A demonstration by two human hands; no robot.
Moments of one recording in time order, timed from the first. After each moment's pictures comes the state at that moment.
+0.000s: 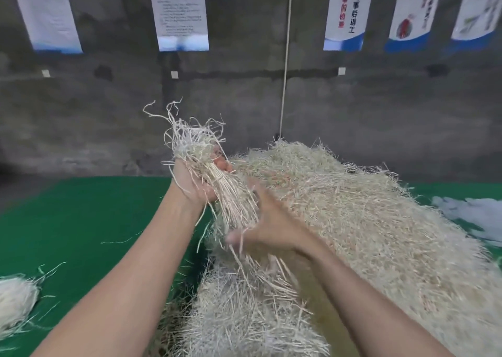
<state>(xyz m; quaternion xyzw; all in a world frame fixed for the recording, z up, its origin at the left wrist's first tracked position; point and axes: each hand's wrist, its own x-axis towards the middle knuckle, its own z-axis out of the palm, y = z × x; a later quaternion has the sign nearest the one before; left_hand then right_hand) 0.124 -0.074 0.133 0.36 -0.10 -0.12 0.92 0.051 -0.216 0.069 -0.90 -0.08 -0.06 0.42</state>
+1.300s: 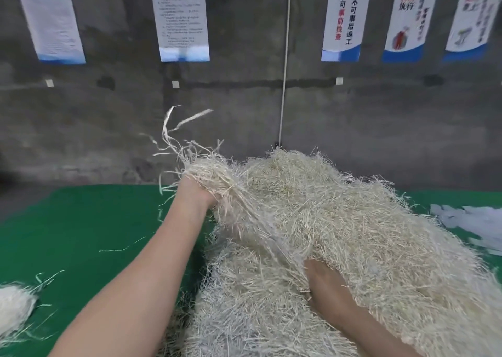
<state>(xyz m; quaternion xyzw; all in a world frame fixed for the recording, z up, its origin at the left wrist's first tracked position) 0.130 -0.086 0.132 0.29 0.07 -0.11 0.95 0.019 -0.314 -0.053 -1.00 -0.01 -0.09 0.04</state>
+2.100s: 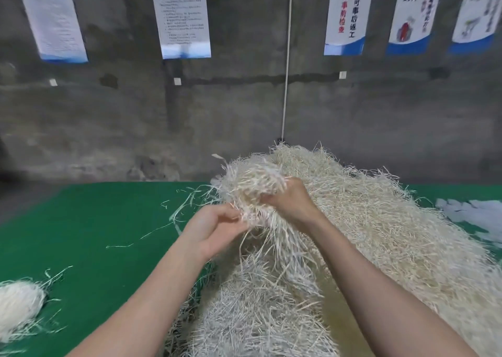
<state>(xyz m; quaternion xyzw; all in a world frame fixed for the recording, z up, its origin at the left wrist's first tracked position) 0.077 -0.082 0.083 0.42 -0.01 -0.26 0.87 0.055 -0.241 0.103 -0.77 0.01 -0.09 0.63</state>
